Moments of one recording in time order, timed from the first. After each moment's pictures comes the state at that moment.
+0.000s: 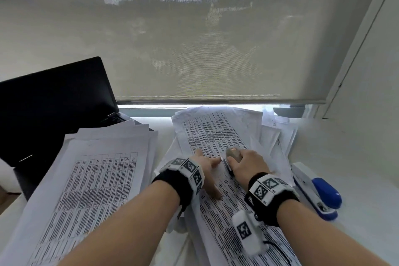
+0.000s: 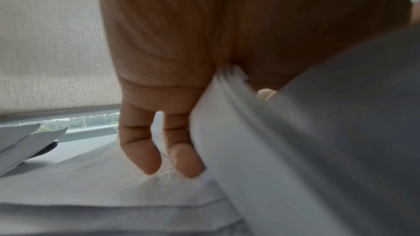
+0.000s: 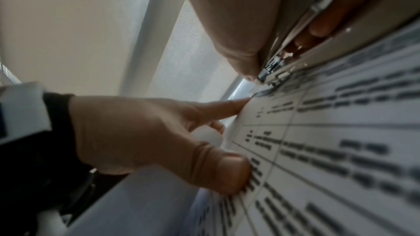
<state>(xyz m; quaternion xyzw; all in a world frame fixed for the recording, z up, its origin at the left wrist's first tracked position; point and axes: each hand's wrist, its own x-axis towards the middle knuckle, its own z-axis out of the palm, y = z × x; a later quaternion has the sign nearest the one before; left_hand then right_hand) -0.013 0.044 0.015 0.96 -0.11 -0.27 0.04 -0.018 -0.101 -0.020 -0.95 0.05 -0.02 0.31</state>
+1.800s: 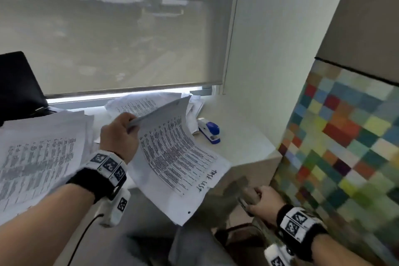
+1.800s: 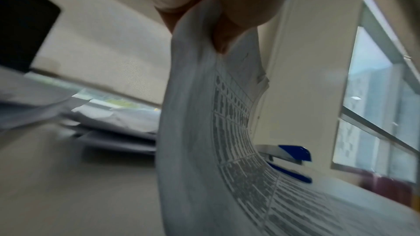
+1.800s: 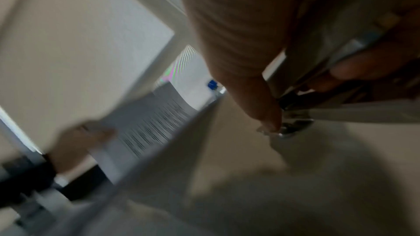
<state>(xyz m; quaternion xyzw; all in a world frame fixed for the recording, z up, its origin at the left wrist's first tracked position) -0.173 0.043 0.046 0.89 -0.07 0.26 0.37 -0.321 -0.283 -0.069 -0.91 0.24 0.12 0.32</state>
